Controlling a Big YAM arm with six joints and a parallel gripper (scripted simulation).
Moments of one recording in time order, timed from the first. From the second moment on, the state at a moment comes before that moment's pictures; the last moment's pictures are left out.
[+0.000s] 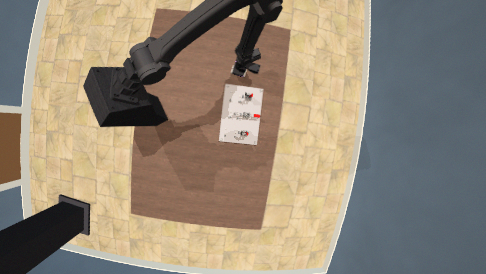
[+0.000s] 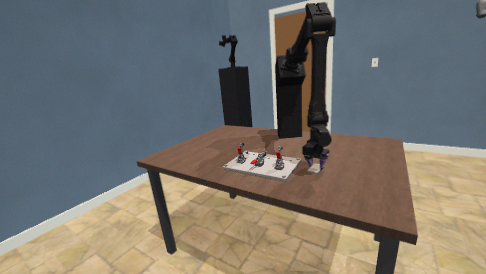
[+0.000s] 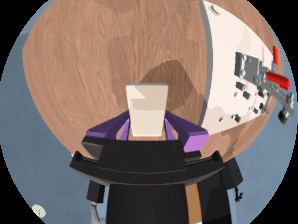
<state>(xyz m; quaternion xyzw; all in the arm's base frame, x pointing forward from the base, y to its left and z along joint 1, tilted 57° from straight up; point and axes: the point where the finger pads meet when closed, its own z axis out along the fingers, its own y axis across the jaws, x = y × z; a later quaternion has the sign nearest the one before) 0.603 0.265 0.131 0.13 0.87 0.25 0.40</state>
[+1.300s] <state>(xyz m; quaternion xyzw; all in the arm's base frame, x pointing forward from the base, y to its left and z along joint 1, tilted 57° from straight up) 0.549 0.241 0.177 0.13 0.87 0.26 0.41</state>
